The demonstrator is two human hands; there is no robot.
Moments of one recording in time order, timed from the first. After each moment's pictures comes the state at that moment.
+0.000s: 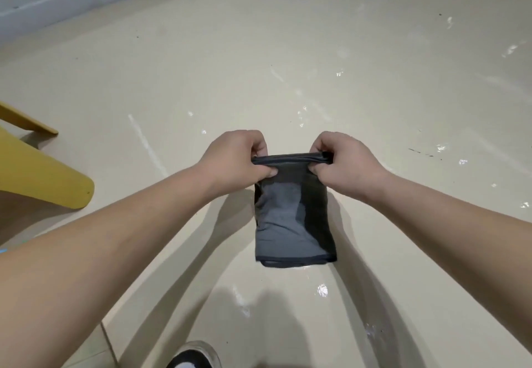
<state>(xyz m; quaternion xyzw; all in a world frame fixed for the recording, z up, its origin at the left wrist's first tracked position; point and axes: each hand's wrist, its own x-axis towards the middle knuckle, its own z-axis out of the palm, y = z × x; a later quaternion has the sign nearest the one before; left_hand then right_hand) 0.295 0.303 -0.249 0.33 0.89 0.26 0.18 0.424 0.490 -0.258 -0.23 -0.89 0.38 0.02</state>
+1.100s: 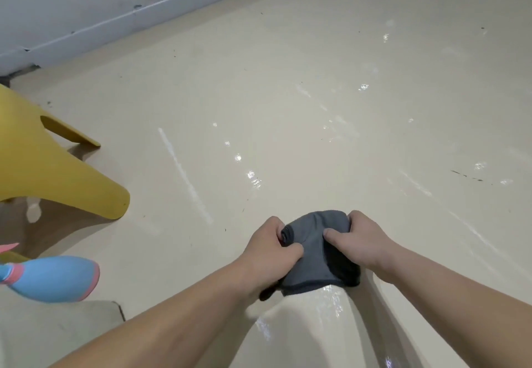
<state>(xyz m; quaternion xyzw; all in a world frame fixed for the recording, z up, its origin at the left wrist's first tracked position) 0.368 0.259 -0.328 0.07 0.83 0.41 0.37 0.443 0.441 -0.325 -0.39 -0.77 0.48 -0.16</state>
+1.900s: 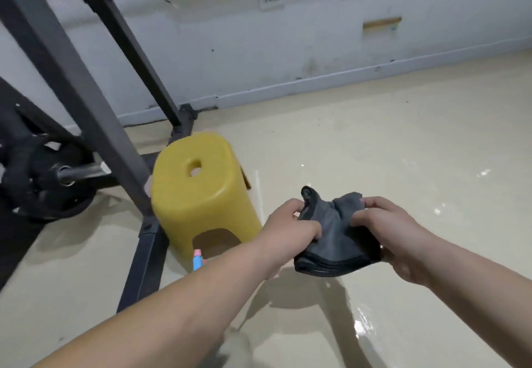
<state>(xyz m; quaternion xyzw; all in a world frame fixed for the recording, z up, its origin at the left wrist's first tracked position) 0.223 0.096 -0.107 -0.09 0.80 0.55 0.24 0.241 0.278 -0.111 -0.26 -0.69 0.66 -0.15</state>
